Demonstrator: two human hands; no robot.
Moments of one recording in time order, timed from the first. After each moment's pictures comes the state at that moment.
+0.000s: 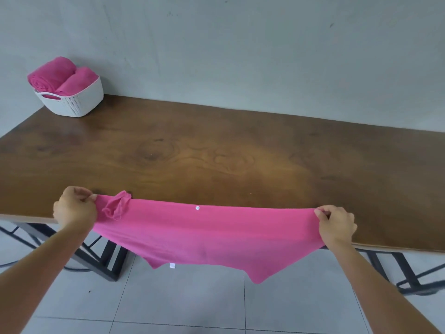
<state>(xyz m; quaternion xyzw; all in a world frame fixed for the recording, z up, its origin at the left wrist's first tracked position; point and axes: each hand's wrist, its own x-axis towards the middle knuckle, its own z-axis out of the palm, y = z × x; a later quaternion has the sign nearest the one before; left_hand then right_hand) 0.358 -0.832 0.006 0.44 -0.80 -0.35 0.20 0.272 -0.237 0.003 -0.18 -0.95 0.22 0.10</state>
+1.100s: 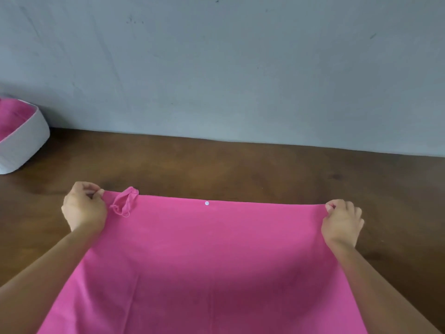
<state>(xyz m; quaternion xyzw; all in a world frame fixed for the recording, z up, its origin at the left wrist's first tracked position) 0.072 -0.838 0.009 0.37 -0.82 -0.37 0.23 0.021 -0.278 -0.001 -0.20 -0.96 0.14 0.16</state>
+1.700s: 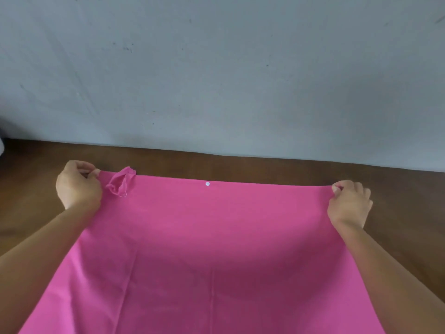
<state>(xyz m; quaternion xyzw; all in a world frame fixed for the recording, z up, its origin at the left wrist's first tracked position) -0.080 -0.843 0.003 0.37 -0.82 -0.36 0.25 -0.138 -0.278 -0.004 -0.17 -0.96 0.15 0.17</state>
